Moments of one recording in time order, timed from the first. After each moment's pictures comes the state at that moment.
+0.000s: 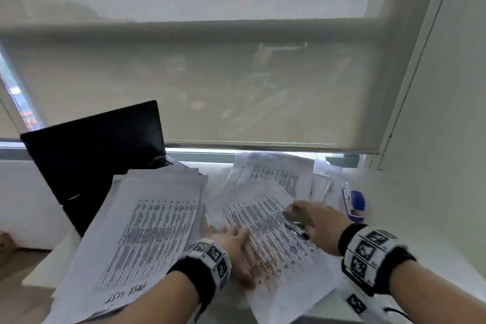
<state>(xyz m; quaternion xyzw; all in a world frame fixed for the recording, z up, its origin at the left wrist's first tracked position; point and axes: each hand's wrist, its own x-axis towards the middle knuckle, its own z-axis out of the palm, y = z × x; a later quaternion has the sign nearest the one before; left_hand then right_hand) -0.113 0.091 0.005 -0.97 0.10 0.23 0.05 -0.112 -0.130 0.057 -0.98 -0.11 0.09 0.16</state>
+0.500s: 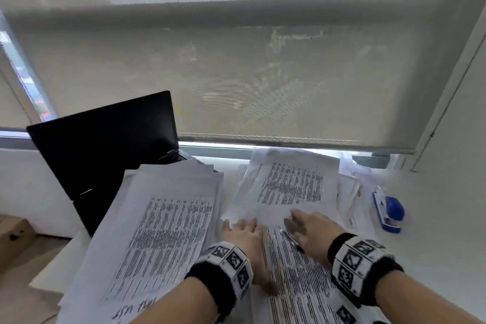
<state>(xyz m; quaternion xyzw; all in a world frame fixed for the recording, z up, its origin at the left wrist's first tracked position) -0.093 0.097 0.006 -0.97 0.10 0.22 0.03 -0.075 -0.074 0.029 -0.98 -0.10 0.13 0.13</state>
